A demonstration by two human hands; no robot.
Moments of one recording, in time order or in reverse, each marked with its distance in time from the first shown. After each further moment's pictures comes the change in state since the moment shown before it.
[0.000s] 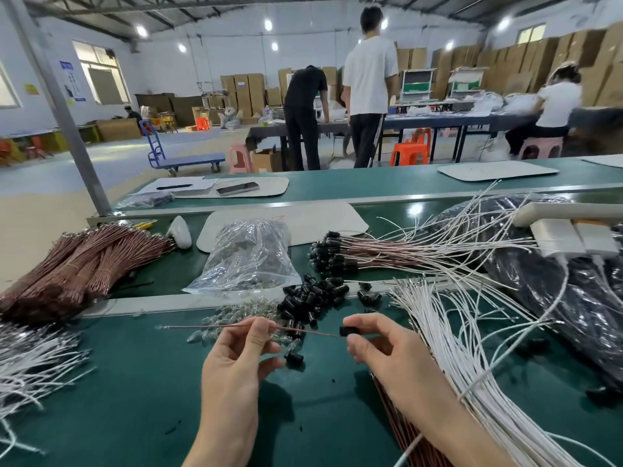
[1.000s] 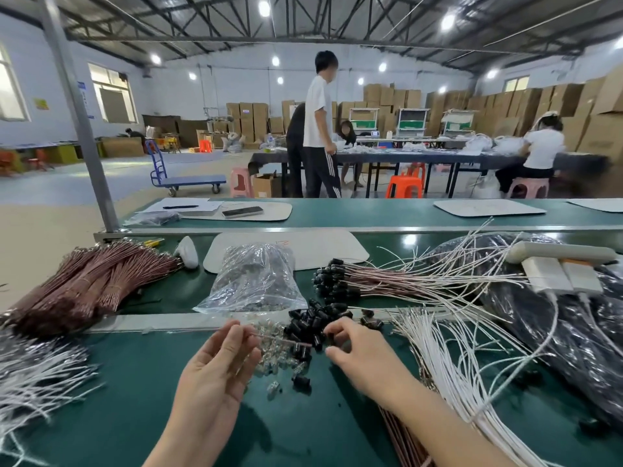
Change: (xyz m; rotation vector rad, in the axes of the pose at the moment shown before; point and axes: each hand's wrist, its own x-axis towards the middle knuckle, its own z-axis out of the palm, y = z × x) left_hand 0.022 0.039 -0.024 -0.344 -0.038 -0.231; right_hand 0.054 -0.021 0.025 -0.502 -0.147 0.087
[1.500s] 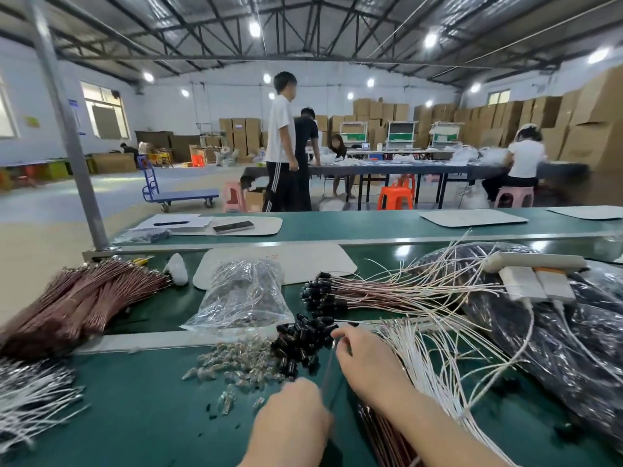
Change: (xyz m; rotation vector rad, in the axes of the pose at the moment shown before) left_hand -0.038 -0.050 0.075 2.026 -0.313 -0.081; right_hand -0.002 0.007 -0.018 -0.166 0.139 0.028
